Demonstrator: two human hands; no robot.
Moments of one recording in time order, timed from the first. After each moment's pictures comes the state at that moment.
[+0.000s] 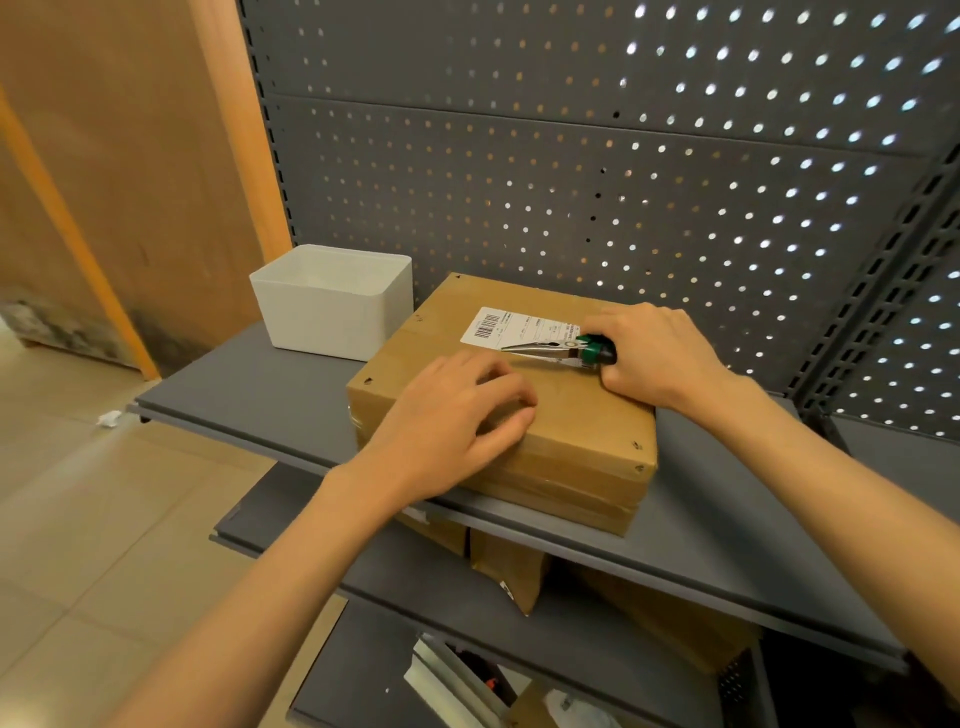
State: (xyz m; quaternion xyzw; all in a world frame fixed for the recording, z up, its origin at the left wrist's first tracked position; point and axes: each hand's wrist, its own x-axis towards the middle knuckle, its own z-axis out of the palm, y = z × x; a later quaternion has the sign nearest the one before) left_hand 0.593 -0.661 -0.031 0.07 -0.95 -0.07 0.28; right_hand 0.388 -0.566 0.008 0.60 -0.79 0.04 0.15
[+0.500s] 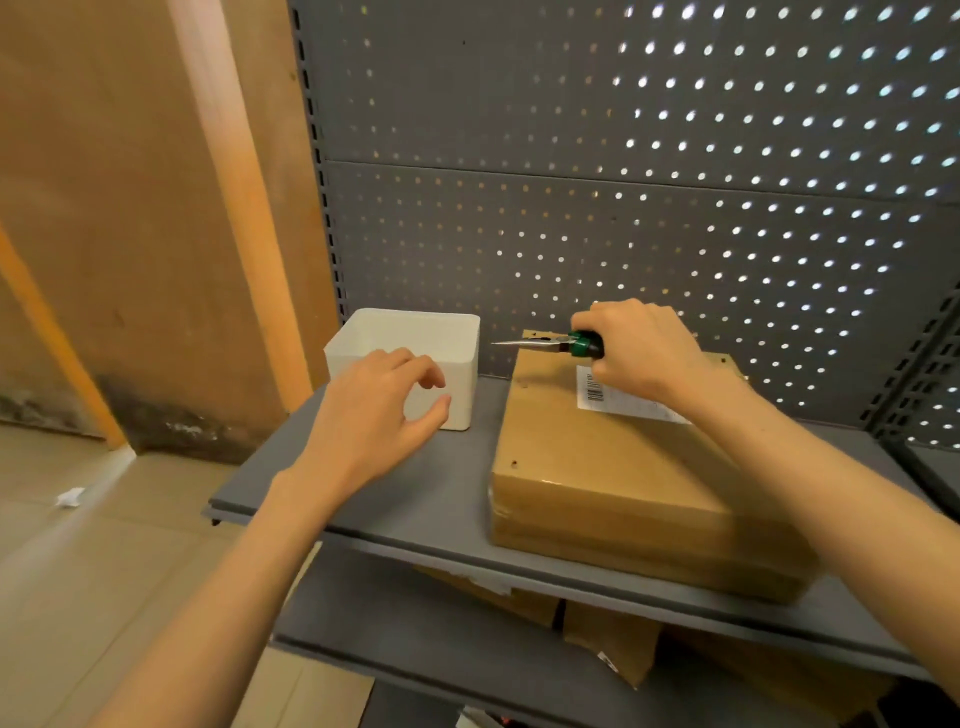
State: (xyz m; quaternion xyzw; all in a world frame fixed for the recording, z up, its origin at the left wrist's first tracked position) left_hand 0.666 -0.827 -0.020 0.17 -0.93 -0.04 0.34; right_hand 0.454 -0.680 0.037 0.54 -0.82 0.03 0.18
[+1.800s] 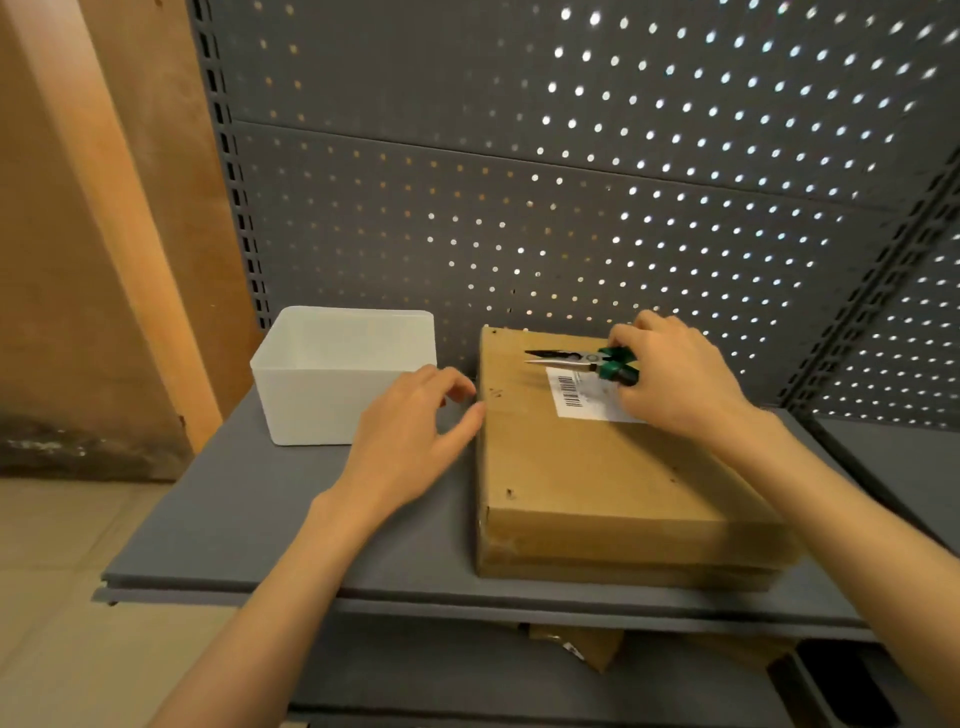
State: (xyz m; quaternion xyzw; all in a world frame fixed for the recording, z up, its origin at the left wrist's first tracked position) left_hand 0.607 -0.835 -0.049 0.11 -0.92 -0.25 0.30; right_hand 0.454 -0.650 0.027 0.38 -0.91 0.00 0.17
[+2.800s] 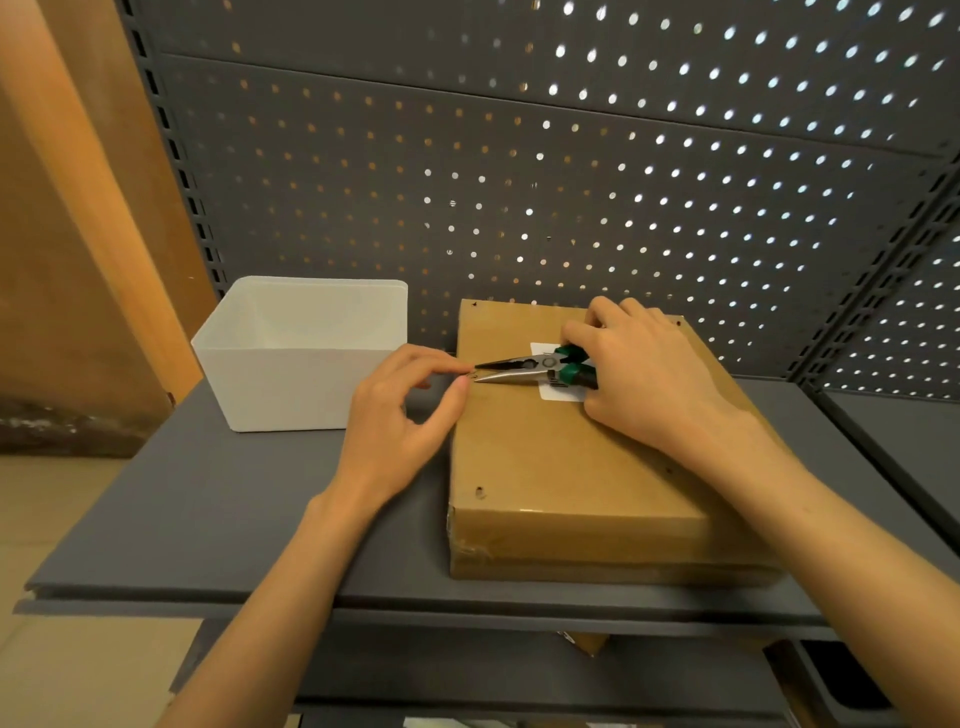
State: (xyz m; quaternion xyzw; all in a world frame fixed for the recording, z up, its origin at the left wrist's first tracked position) left_hand 0.581 -0.828 -0.074 0.04 -0.82 -0.38 0.42; right_hand 0.462 -0.660 0.011 0.45 -0.87 -0.05 0.17
